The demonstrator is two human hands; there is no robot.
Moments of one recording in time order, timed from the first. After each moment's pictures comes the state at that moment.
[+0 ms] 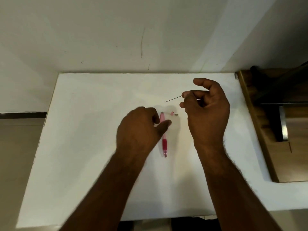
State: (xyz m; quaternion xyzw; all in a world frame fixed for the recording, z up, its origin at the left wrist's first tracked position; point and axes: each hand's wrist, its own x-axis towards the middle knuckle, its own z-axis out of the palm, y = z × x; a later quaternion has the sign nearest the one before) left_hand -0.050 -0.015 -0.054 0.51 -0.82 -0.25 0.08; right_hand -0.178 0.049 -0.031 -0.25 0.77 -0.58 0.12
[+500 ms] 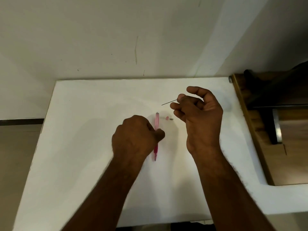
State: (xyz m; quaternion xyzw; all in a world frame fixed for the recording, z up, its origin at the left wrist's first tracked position) left_hand -0.058 -0.012 -0.044 0.60 -0.75 -0.27 0.01; right_hand -0.182 0.047 -0.022 -0.12 0.63 -0.71 0.29
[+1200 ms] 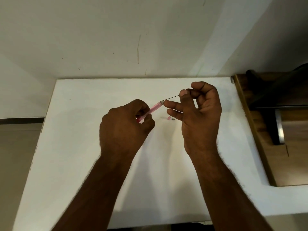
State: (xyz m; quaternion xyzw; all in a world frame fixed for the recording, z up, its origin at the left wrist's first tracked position) left_hand -0.035 -0.019 -0.020 0.53 -0.78 -0.25 0.23; right_hand -0.169 0.042 -0.018 -0.20 0.60 -0.73 0.26
